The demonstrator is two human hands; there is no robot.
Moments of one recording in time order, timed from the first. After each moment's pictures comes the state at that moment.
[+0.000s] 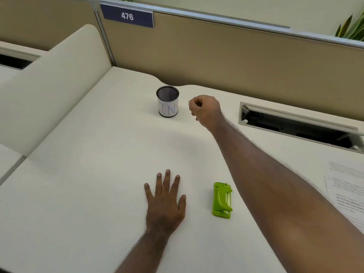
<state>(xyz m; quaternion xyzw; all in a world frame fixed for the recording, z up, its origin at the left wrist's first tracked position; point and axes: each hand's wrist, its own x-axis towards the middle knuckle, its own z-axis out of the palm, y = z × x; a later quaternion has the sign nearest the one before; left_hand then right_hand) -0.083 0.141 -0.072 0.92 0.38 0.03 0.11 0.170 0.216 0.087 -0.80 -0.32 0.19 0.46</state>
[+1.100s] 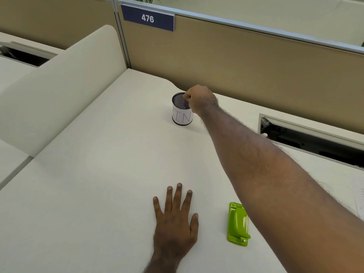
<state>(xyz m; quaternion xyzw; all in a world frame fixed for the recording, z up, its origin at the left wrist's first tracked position) -0.079 0.146 -0.072 0.91 0.39 0.03 0.13 0.184 0.338 0.082 -0.88 -0.43 0.09 0.17</state>
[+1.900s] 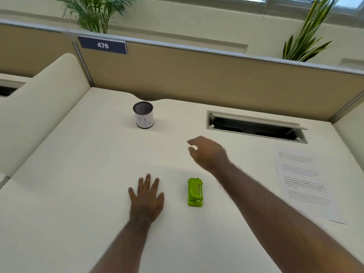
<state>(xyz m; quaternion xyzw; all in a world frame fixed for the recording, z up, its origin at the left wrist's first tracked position) -0.079 0.148 -0.039 0.90 0.39 -0.09 0.17 0.131 0.058 0.095 -0.89 -0.42 0.07 0.15</state>
